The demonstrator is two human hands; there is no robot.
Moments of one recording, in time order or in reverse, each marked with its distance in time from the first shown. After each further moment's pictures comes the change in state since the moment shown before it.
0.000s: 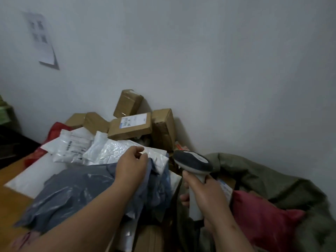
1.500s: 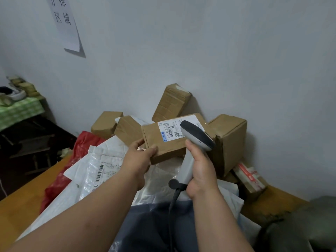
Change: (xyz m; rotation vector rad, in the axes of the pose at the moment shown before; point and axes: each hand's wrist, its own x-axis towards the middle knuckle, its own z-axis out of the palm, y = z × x) left_hand 0.256 -0.085 -0.080 -0.462 0.002 -0.456; right_hand 0.223 -0.029 0.281 0.516 -0.120 0.181
